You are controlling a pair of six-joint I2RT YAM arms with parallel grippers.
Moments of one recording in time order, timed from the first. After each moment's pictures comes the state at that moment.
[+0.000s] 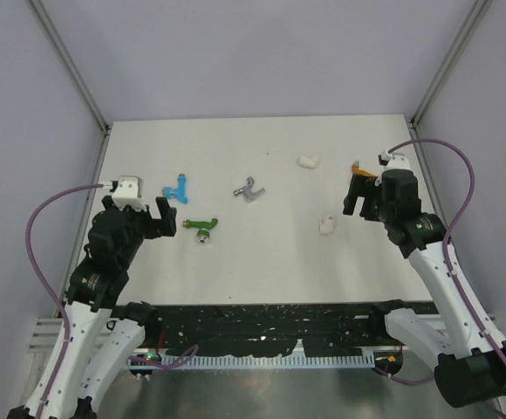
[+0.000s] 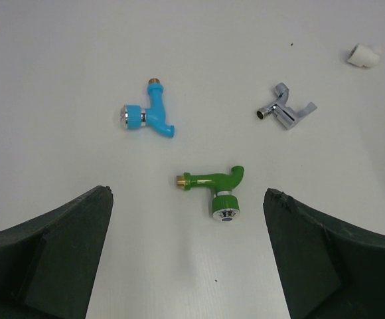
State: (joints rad) left arm -0.27 0.54 0.78 -0.51 -0.12 -0.14; right arm 0.20 0.89 0.92 -0.61 0.11 0.27
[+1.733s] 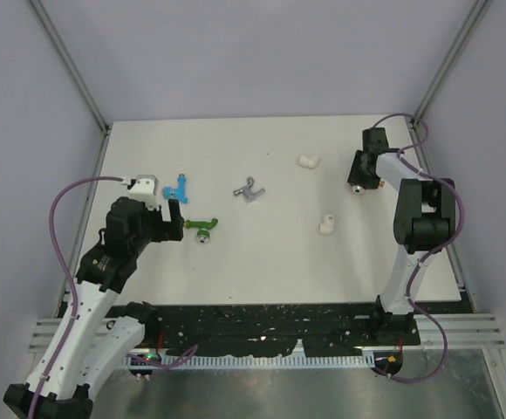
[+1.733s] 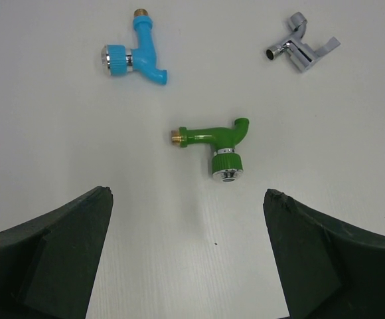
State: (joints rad) left arm -0.30 0.68 0.79 -0.60 -0.13 -0.15; right arm -0.01 2.01 1.44 -0.46 0.12 0.28
